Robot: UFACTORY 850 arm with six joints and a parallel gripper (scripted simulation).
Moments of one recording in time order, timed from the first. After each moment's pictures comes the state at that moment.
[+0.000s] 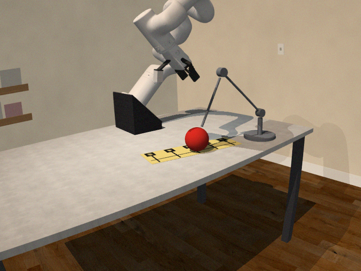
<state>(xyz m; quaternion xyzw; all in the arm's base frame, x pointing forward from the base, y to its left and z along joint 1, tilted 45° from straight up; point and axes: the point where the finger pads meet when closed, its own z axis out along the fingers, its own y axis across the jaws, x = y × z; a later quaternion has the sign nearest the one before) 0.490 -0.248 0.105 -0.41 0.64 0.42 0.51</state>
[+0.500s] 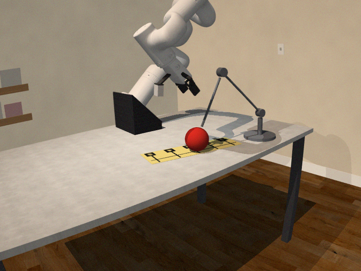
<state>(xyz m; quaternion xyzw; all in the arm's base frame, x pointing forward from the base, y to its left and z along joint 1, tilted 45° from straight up) 0.498 -0.212 0.067 -0.41 0.63 0.42 0.51</state>
